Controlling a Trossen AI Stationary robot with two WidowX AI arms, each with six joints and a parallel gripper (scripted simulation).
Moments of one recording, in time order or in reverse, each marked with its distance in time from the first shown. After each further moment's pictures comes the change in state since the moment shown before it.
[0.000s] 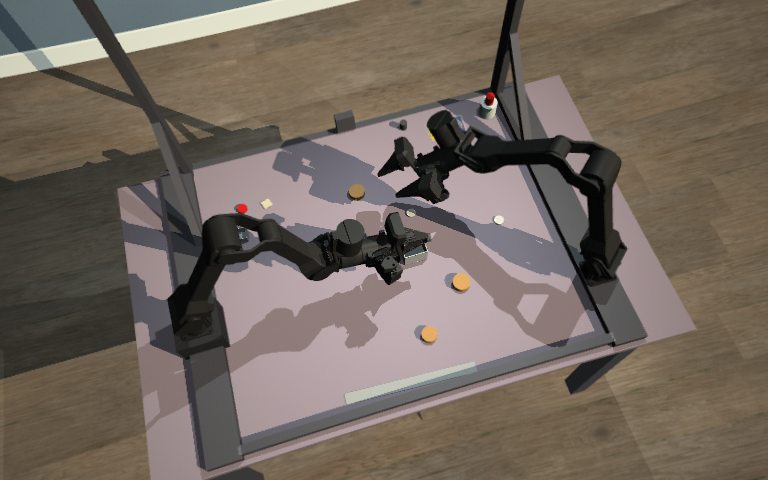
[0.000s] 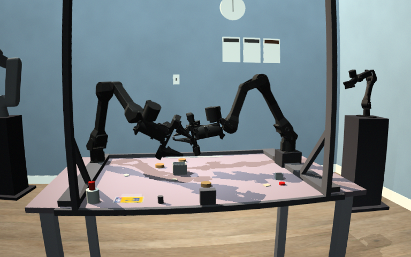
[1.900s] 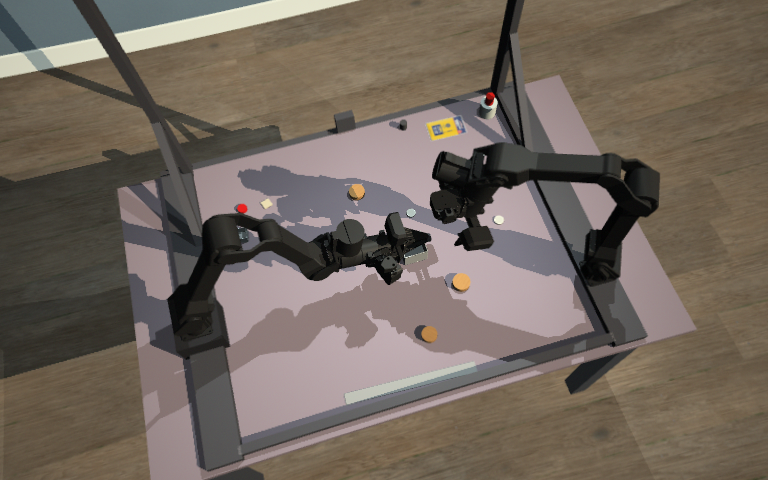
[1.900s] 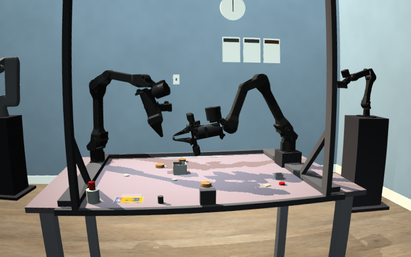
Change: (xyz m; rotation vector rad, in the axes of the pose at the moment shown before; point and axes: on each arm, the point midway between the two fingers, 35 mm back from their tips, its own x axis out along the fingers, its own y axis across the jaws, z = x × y) left arm -0.101 0.044 0.142 1.172 0.603 0.550; right arm 0.000 0.000 0.000 0.000 0.000 0.000
